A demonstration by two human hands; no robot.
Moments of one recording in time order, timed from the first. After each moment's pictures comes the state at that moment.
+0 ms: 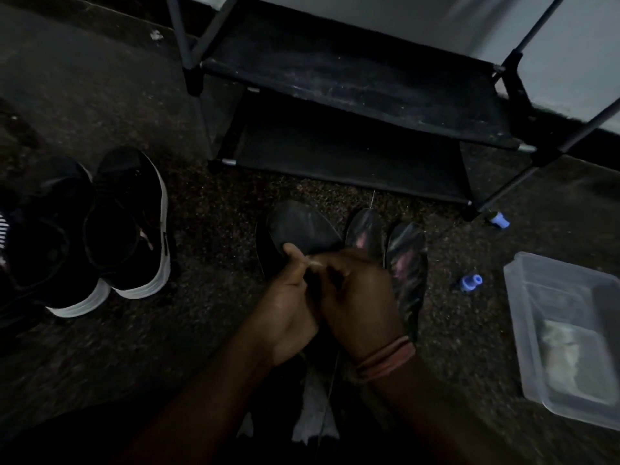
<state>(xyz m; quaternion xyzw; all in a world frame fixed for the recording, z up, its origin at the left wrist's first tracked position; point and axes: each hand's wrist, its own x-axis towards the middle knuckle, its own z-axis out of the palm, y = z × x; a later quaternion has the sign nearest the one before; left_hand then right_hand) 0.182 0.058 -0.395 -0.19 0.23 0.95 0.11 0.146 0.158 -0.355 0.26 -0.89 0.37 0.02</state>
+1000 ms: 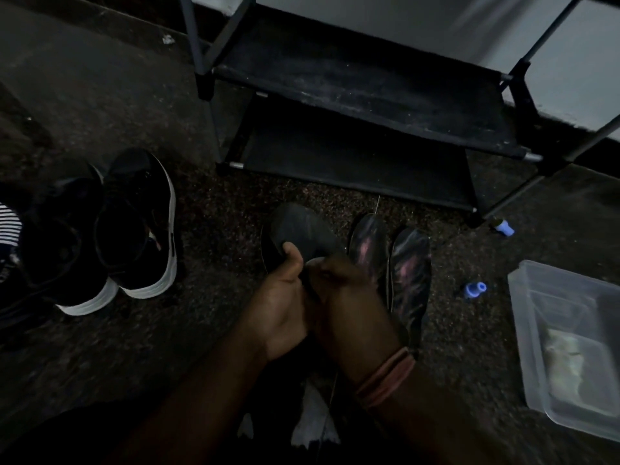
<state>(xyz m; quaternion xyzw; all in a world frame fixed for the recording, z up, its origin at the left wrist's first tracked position) 0.180 0.042 -0.396 -0.22 0.22 0.94 0.14 0.155 0.147 -0.368 0.30 -0.91 0.27 -0.04</state>
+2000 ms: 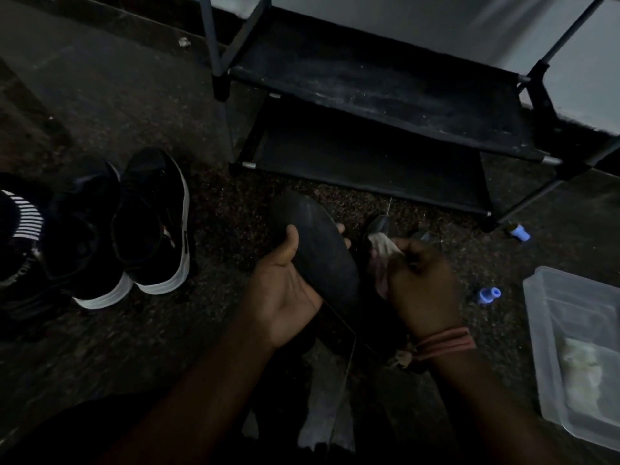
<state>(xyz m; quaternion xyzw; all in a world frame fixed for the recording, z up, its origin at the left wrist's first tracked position) 0.175 0.024 -0.382 -0.23 0.18 0.96 0.03 0.103 0.190 -0.361 0.02 -0.88 0.48 -0.07</state>
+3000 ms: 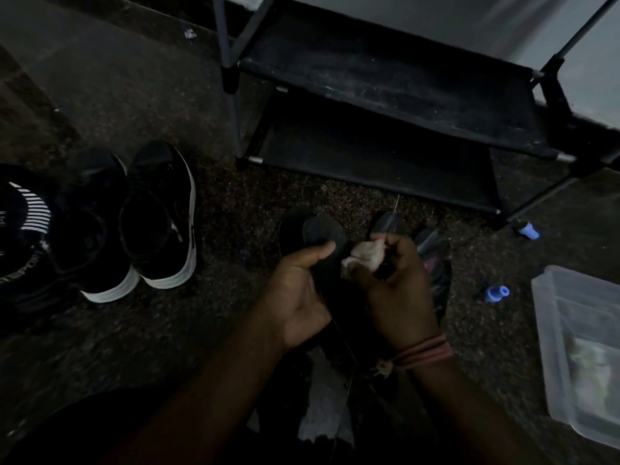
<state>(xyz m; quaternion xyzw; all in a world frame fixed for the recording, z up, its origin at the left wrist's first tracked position) 0.176 0.032 -0.382 -0.27 0.18 0.93 0.15 0.135 0.163 -0.366 0.07 -0.80 0.58 -0.09</state>
